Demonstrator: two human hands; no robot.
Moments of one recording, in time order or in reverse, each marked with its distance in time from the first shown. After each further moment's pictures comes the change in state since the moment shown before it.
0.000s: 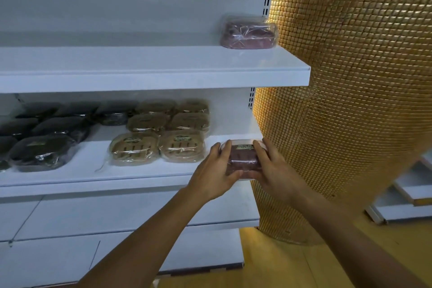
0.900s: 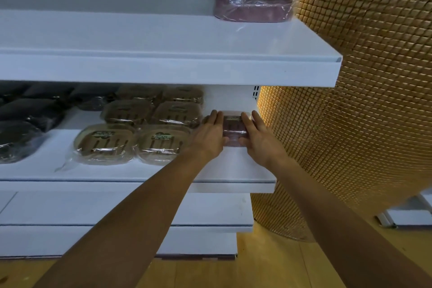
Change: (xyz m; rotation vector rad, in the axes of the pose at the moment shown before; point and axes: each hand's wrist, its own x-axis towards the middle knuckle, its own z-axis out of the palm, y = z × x) left_hand 0.150 -0.036 0.034 0.322 -0.078 -0.199; right_hand 0.142 0.065 0.043 0.071 -0.094 0.088
